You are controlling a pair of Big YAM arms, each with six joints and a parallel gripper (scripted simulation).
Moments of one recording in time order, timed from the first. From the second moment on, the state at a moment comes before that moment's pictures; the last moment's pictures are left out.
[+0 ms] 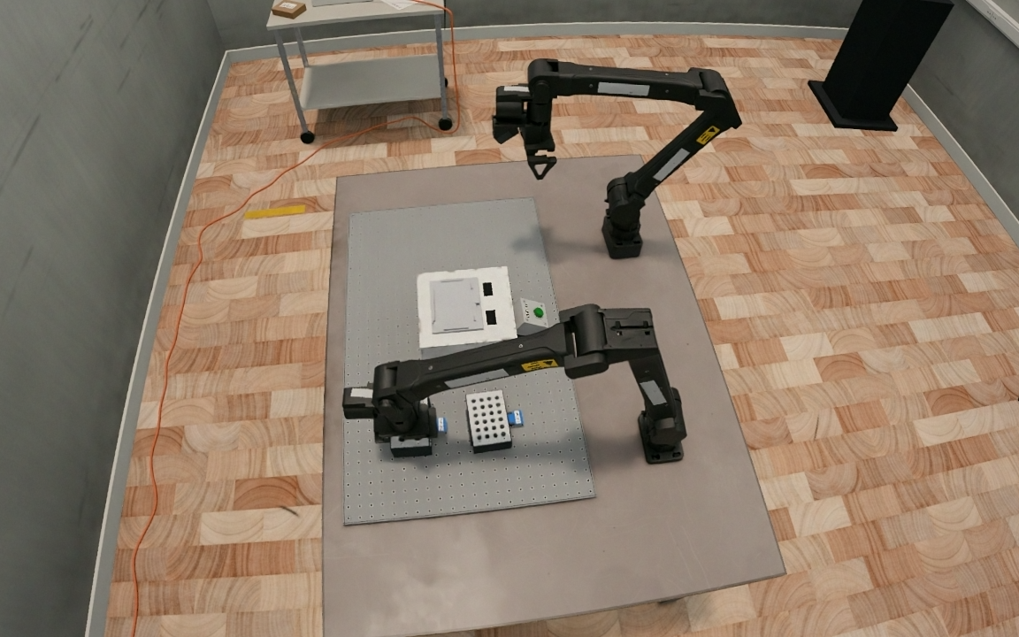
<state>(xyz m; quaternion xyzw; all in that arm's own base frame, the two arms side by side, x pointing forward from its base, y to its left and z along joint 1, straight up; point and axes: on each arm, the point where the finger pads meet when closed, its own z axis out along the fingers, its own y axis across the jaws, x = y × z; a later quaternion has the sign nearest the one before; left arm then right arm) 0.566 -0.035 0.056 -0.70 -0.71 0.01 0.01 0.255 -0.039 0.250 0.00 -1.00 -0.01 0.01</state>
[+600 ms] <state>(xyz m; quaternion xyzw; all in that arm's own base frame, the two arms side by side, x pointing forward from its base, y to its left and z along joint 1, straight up) 0.566 -0.035 0.056 -0.70 -0.71 0.01 0.01 0.256 -0.039 0.251 0.00 -1.00 -0.01 0.00</state>
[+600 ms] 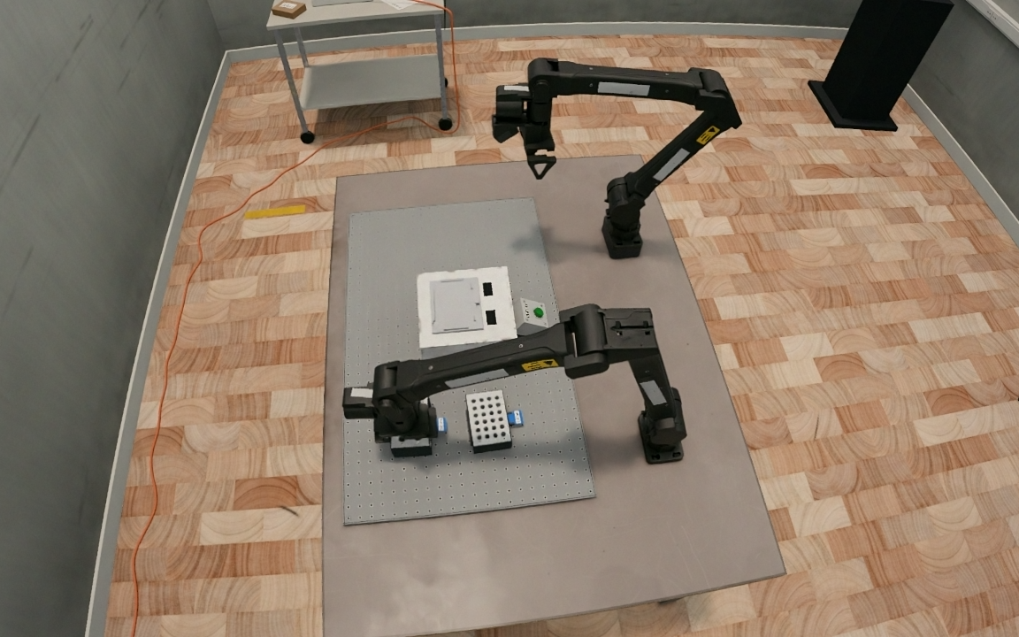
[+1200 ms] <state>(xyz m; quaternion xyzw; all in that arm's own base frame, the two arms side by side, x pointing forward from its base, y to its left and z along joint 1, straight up) 0.566 -0.035 0.056 -0.70 -0.71 0.01 0.01 0.255 -0.039 0.250 0.00 -1.00 -0.01 0.01</state>
